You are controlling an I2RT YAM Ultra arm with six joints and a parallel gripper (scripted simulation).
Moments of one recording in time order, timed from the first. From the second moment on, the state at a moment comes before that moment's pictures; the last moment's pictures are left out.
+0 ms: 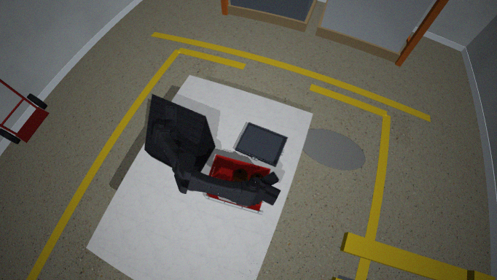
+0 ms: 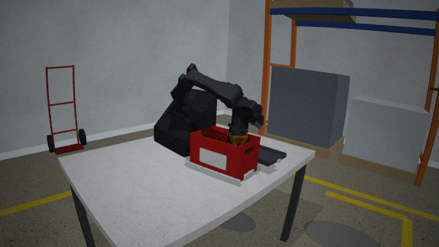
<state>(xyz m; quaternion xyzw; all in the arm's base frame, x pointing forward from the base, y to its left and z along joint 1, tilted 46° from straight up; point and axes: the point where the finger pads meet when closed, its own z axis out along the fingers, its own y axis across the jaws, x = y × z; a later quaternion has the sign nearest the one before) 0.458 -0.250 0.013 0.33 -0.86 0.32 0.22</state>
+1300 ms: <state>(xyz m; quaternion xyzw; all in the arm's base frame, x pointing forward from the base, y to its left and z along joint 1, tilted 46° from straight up) 0.473 -0.207 0.064 0.33 -0.86 0.33 0.20</state>
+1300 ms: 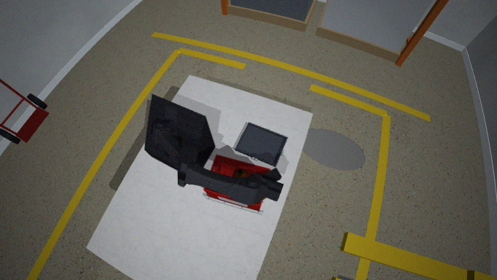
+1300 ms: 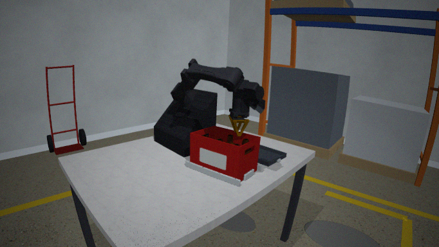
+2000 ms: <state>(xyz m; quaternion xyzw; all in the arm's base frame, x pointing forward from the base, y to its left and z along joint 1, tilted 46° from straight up) 0.469 -0.200 0.068 0.33 -0.86 0.32 0.22</state>
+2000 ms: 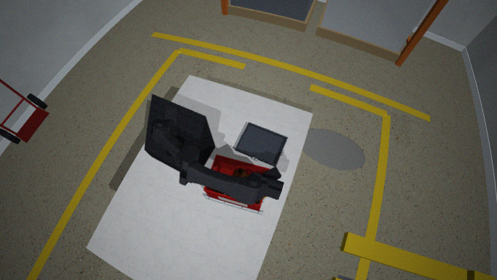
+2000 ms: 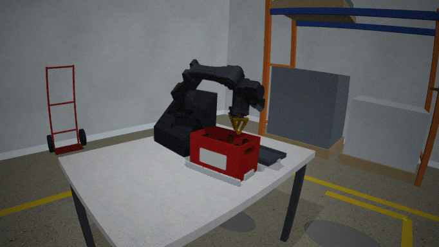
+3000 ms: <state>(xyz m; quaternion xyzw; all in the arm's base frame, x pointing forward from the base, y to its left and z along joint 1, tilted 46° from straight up) 0.469 -0.200 0.068 0.33 -0.86 0.32 0.22</state>
